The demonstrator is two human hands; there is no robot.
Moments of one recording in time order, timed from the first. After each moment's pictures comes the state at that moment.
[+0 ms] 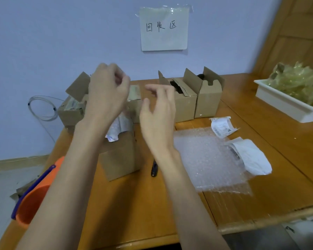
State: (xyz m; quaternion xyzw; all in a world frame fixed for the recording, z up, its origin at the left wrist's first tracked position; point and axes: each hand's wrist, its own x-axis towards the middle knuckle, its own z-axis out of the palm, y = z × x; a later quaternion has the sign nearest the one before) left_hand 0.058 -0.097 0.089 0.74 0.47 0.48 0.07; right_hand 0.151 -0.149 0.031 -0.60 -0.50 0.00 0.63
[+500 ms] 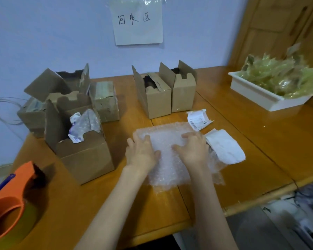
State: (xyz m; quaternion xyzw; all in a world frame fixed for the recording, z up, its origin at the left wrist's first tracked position) left_hand 0.159 -0.160 -0.048 0.83 0.53 0.04 0.14; right_hand 0.287 -0.213 -0.069 -0.87 -0.36 0.06 0.32
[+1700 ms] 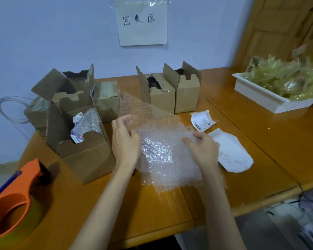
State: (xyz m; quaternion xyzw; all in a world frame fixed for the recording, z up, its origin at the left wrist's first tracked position) left_hand 0.135 -0.151 -0.029 0.66 0.52 0.46 0.30; right_hand 0.301 -0.222 -0.066 -0.83 -0.27 0.15 0.47
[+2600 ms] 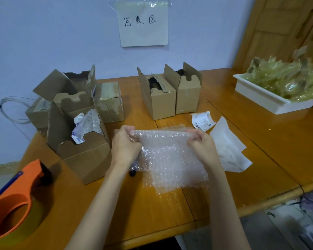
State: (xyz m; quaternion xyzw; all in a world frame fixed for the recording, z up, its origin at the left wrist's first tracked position) left_hand 0.123 -0.133 -0.038 0.67 0.56 0.33 0.34; right_hand 0.312 -0.220 -0.069 -0.74 -0.34 0.25 0.52
